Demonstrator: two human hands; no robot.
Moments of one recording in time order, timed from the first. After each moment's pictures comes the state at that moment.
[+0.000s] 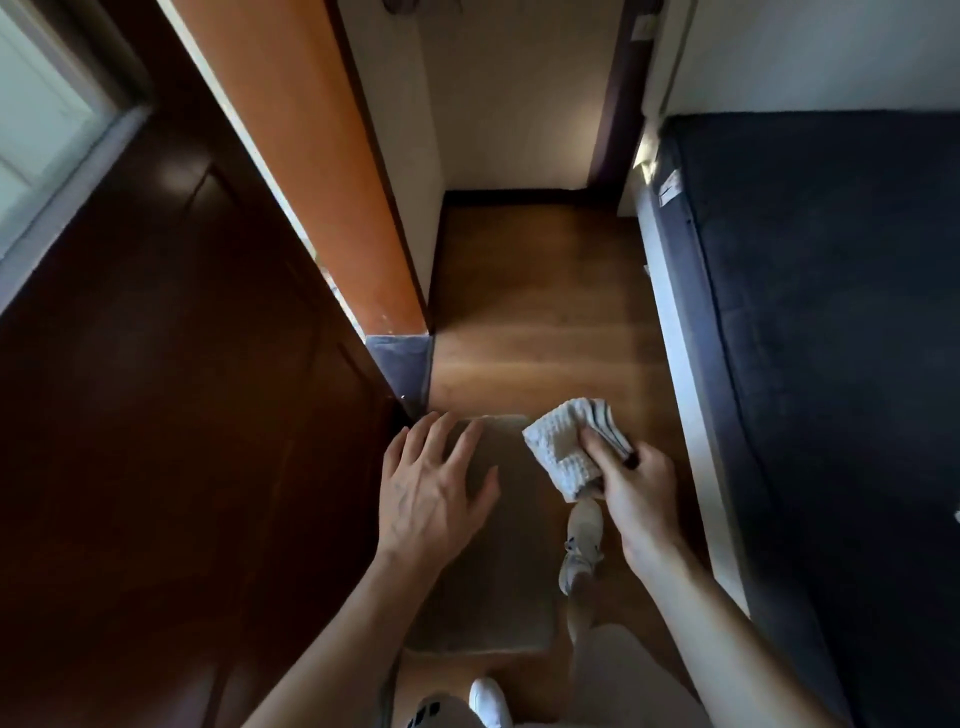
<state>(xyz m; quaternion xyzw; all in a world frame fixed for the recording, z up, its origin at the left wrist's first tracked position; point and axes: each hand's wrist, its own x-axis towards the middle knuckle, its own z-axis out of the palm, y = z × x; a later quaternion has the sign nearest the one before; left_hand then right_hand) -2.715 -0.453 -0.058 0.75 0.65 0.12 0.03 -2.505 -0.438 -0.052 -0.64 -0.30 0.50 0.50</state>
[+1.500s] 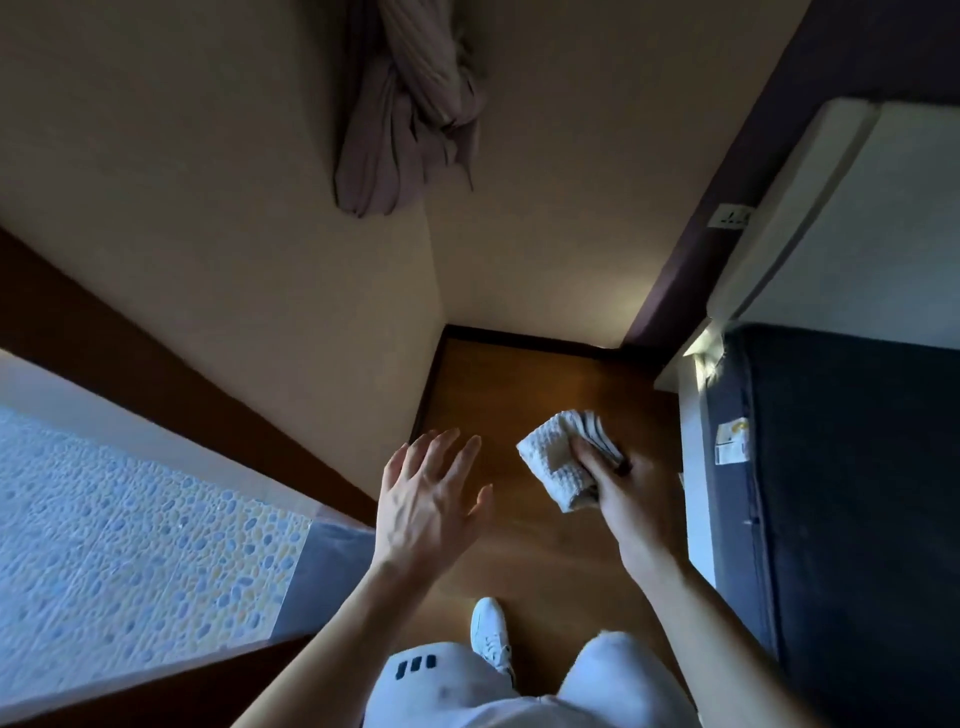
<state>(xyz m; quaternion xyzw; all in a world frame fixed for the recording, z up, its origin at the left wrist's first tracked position) -2.681 0.317 -0.066 0.70 0.70 0.15 0.04 -2.468 0.368 -0.044 -0.61 -0.39 0.54 0.44</state>
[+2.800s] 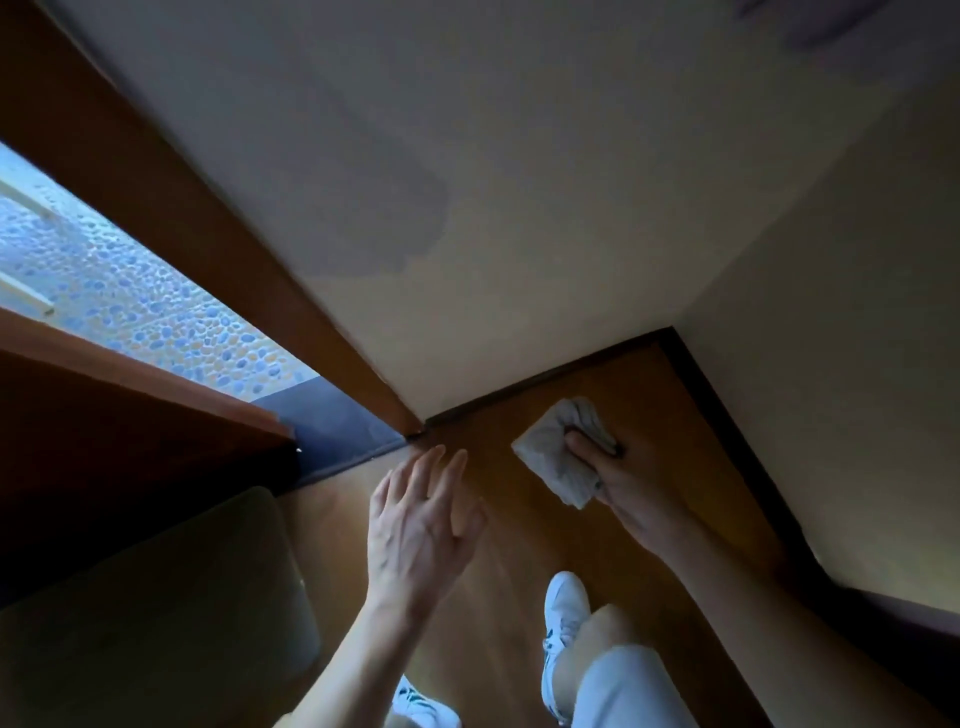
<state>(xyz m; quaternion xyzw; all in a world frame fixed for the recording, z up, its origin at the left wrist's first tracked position) -2.646 0.442 -0.359 0.22 0.96 0.14 0.08 -2.608 0.680 -0.340 -0.32 -0.55 0.77 -0.08</state>
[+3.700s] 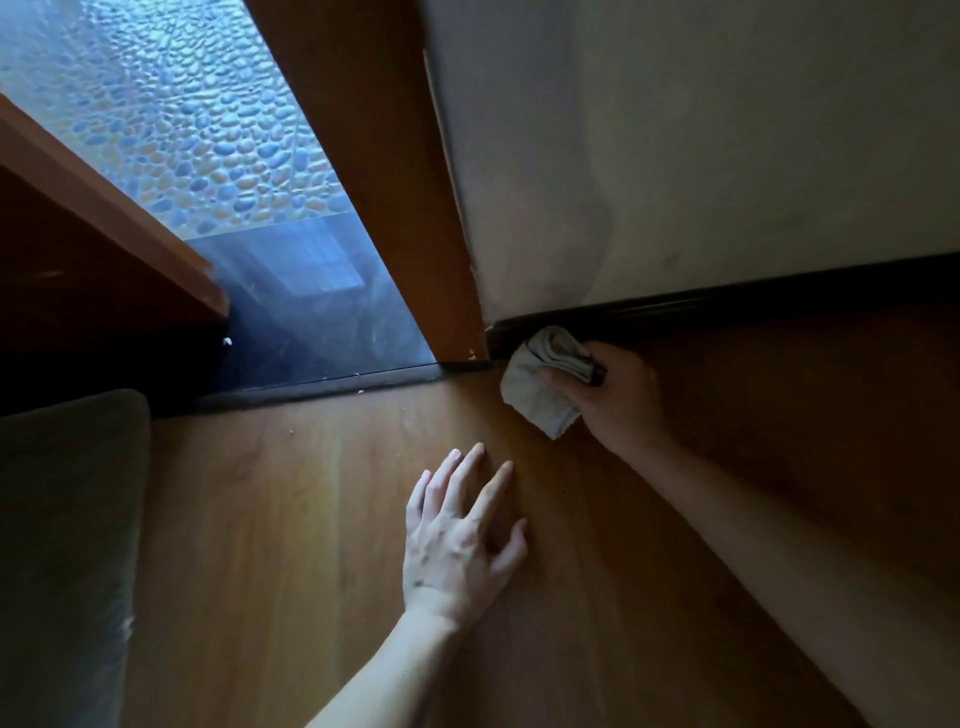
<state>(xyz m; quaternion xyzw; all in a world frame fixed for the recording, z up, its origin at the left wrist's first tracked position) -2.674 0.379 -0.988 0.13 0.98 0.15 0.04 -2.782 0.587 -0.957 -0.09 -0.86 0.51 0.00</state>
